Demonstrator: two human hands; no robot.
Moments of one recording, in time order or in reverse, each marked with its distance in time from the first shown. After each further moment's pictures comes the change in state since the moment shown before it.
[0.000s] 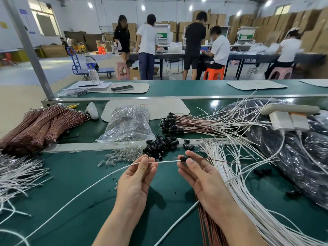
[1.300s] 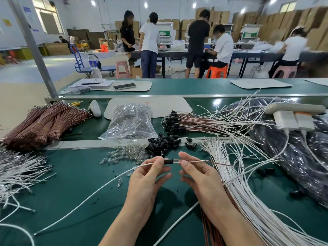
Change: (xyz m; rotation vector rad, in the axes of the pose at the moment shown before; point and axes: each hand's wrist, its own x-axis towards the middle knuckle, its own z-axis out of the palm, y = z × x) left_hand -0.010 -0.013 0.004 0.232 -0.104 0.010; right_hand -0.006 0.010 0.006 -0.333 -0.031 -0.081
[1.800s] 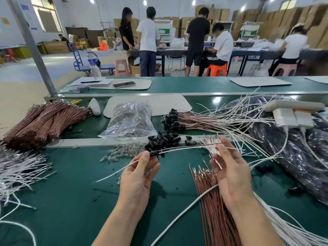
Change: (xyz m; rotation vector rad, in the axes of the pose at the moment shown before) left_hand 0.010 0.009 -0.010 -0.189 0.121 -0.001; right_hand 0.005 -0.030 -0.036 0.253 0.302 -0.149
